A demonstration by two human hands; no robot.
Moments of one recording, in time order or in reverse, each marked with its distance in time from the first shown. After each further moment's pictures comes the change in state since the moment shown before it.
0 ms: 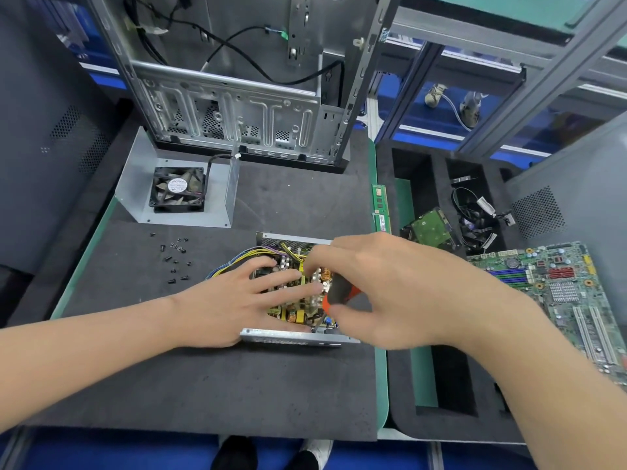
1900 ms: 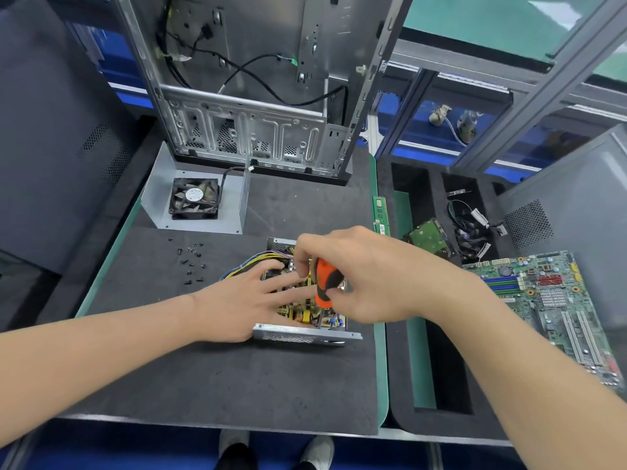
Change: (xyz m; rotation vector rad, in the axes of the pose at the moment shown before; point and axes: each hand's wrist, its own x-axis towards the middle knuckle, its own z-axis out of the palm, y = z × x) left_hand -0.002 0.000 -0.001 0.053 0.055 -0.021; right_hand 0.021 -0.007 -0.003 0.118 0.006 -0.031
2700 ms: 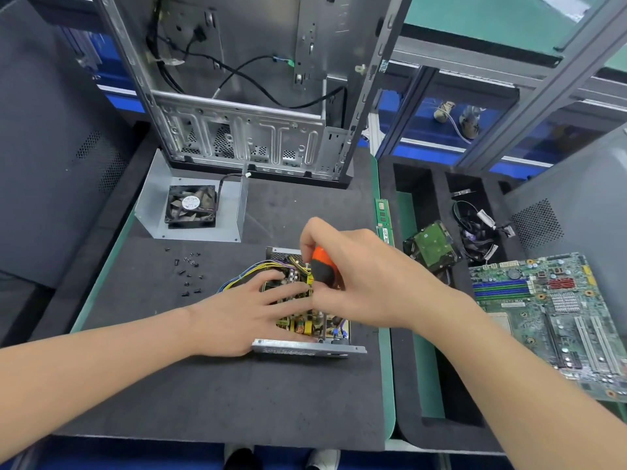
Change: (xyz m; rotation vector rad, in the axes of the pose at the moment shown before) left_hand 0.002 -0.001 0.006 -0.020 0.068 0.011; right_hand 0.013 0.016 0.019 0.178 0.257 0.028
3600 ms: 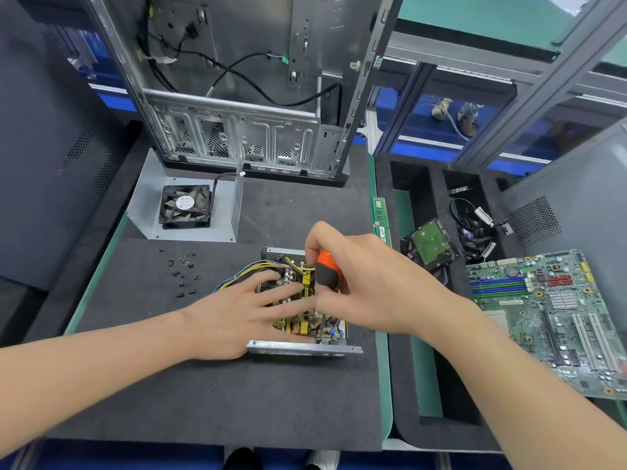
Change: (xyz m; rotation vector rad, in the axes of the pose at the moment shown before) left_hand 0.000 0.001 0.000 -0.015 -0.144 0.018; right_hand -0.009 0.007 0.001 0.002 -0.006 0.029
